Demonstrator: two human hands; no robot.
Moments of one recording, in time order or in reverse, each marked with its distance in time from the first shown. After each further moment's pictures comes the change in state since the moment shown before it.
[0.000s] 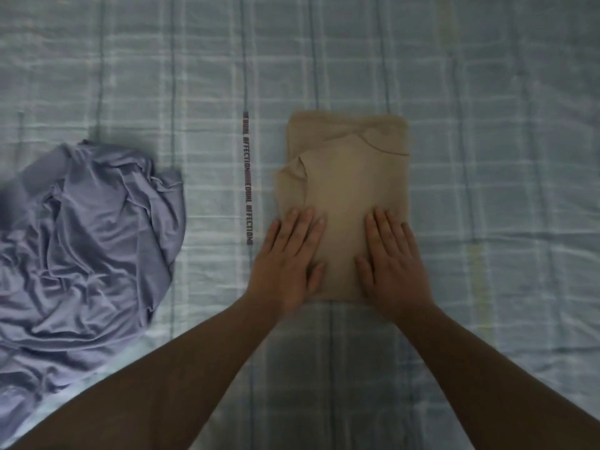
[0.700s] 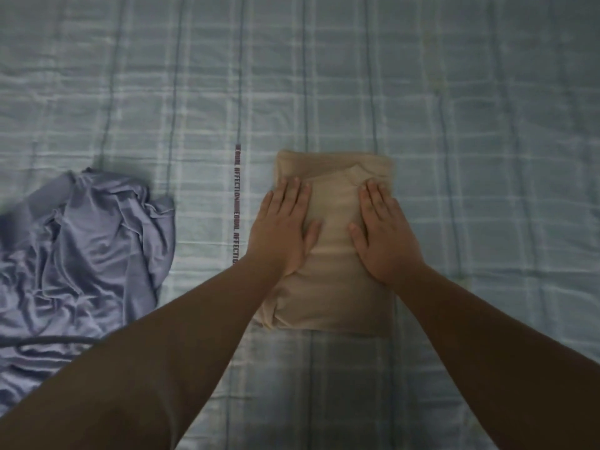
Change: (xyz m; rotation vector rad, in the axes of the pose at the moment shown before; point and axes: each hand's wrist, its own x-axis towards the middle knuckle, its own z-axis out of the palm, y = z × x) left_hand 0.104 -0.016 -0.010 0.025 -0.029 -0.175; right_hand 0.100 0.056 -0.003 0.021 -0.059 -0.017
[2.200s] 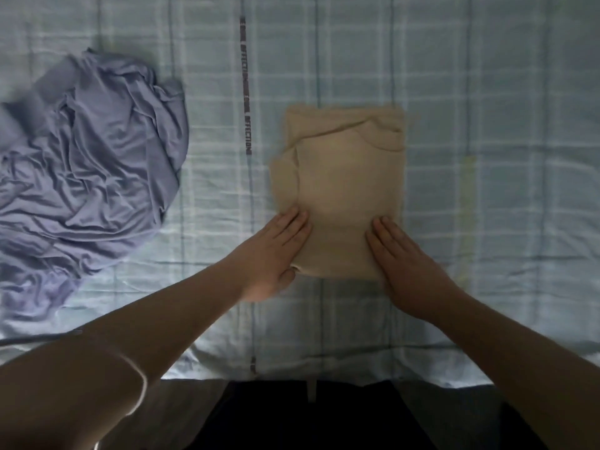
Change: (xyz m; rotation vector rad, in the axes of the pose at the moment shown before) left_hand -0.229 0.005 -0.018 0.055 -0.569 0.431; right_hand -0.242 -0.052 -0.032 -0.007 -0.506 -0.281
